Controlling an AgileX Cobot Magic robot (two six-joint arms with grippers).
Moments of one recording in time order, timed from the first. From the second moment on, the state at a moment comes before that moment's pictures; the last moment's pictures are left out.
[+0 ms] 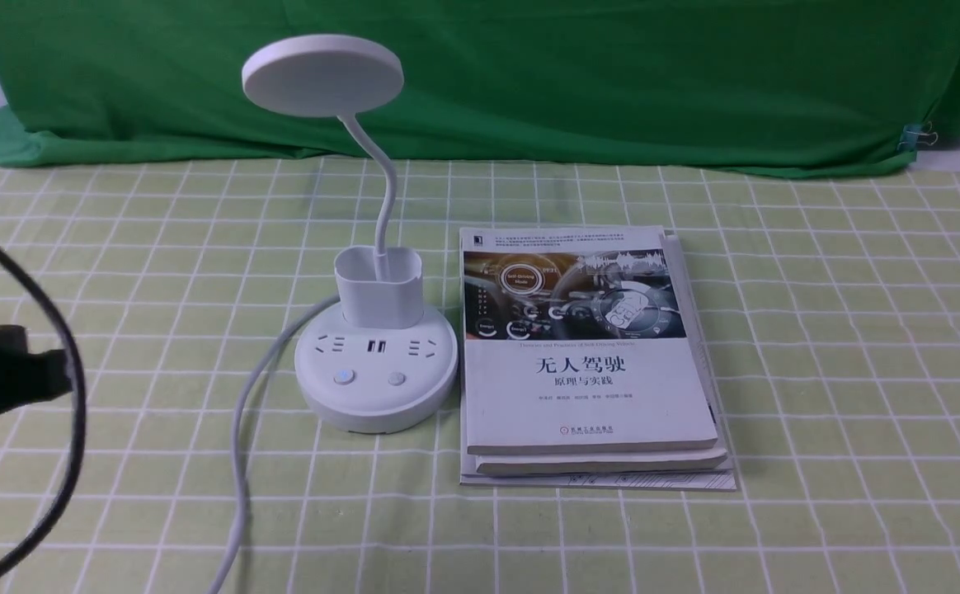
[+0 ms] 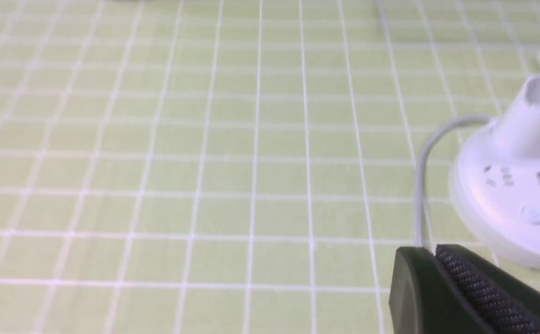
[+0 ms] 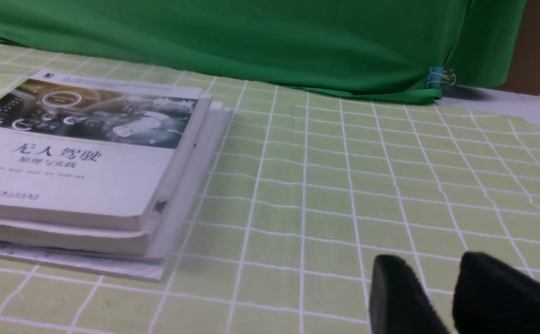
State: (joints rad) right arm 0.07 0.00 0.02 0.08 0.23 -0.20; left arm -0.01 0.90 -0.60 -0.02 0.42 -0.02
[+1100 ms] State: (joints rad) right arm 0.07 0.00 0.02 0.08 0.23 -0.20; left arm -0.43 1.85 -1.26 -0.07 0.62 0.13
